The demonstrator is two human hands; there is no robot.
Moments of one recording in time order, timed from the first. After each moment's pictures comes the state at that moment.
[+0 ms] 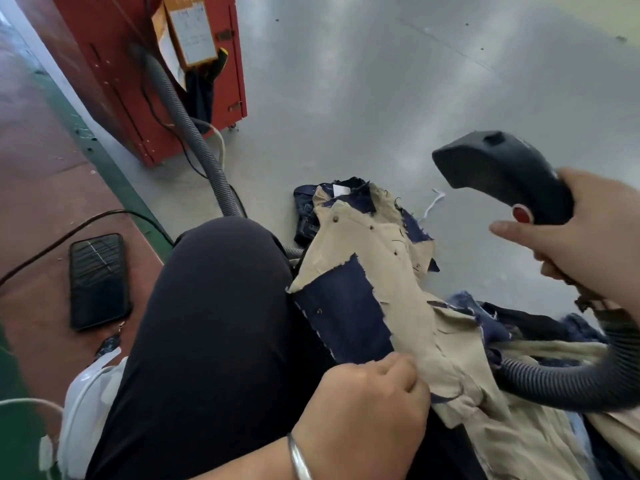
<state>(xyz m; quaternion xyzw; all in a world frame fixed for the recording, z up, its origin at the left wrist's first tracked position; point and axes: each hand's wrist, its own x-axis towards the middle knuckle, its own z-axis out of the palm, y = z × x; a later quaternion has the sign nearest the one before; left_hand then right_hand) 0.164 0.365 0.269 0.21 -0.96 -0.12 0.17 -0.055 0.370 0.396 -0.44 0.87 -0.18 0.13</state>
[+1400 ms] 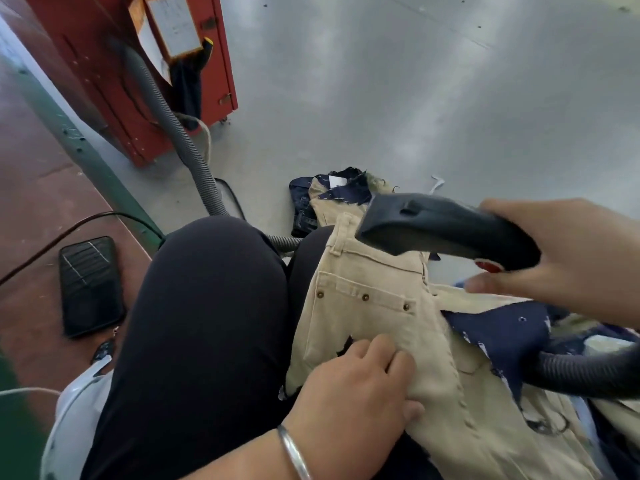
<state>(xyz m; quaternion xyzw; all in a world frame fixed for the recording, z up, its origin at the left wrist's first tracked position) 0.157 0.357 0.253 0.25 -0.94 -0.17 0.14 -0.053 0.363 0.390 -0.61 0.78 0.03 0.15</state>
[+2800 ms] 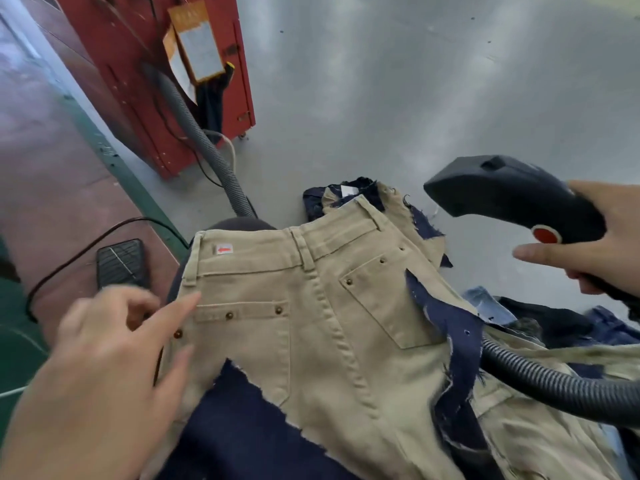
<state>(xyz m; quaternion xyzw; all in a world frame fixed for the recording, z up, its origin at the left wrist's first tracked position) 0.311 0.310 0.308 0.53 -0.83 -0.07 0.16 -0.105 0.412 0.397 -0.46 0.85 -0.16 0.21</state>
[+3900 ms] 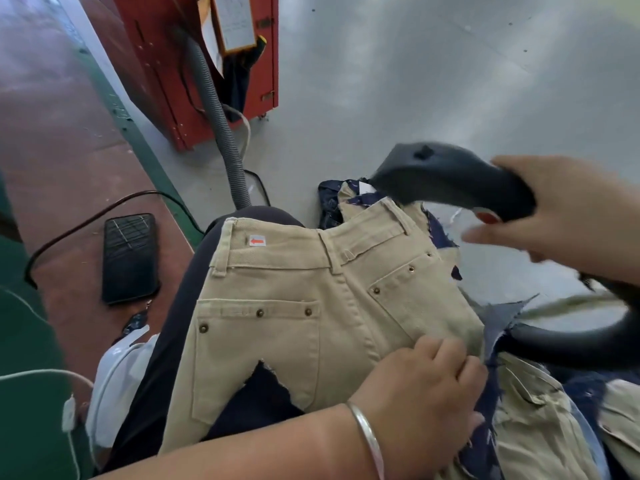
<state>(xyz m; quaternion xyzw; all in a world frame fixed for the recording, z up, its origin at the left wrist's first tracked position) 0.133 0.357 0.254 0.15 -0.97 -0.14 0.09 -0.021 0.308 0.405 -0.62 0.77 -0.03 0.15</state>
